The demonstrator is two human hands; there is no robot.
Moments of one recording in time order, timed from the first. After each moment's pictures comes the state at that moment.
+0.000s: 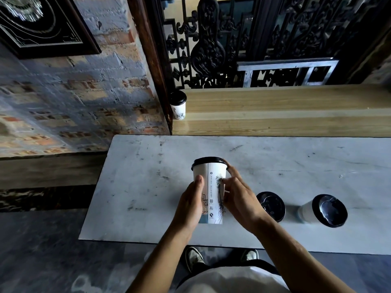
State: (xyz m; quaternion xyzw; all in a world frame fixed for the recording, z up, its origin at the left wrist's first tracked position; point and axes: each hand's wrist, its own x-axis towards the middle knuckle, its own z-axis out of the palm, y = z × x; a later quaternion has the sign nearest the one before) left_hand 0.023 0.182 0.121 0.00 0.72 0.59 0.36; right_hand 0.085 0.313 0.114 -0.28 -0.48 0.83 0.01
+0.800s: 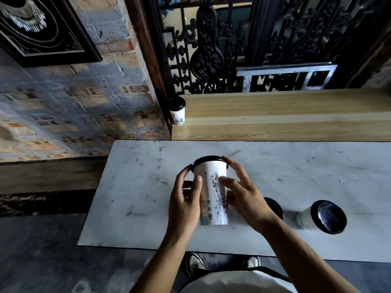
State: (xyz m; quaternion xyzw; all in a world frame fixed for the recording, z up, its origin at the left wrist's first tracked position) left_hand 0.023 0.190 0.136 0.04 0.78 0.60 0.16; right_hand 0.088 0.338 0.126 -0.22 -0.56 0.80 0.02
